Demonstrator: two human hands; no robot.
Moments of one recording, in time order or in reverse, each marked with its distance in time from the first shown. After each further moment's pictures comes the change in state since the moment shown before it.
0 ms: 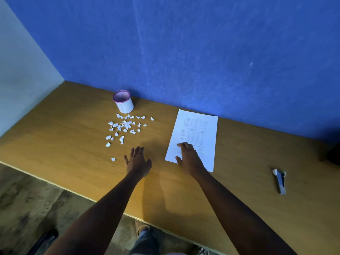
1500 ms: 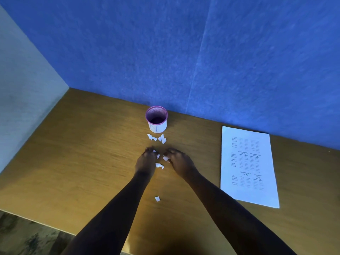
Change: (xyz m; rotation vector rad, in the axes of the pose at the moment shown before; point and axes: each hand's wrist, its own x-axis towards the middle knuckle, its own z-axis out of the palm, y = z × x) left_hand 0.222 -0.128 -0.071 0.093 0.030 0.268; right_hand 0.208 -0.173 0.109 -0.081 -0.082 -0.142
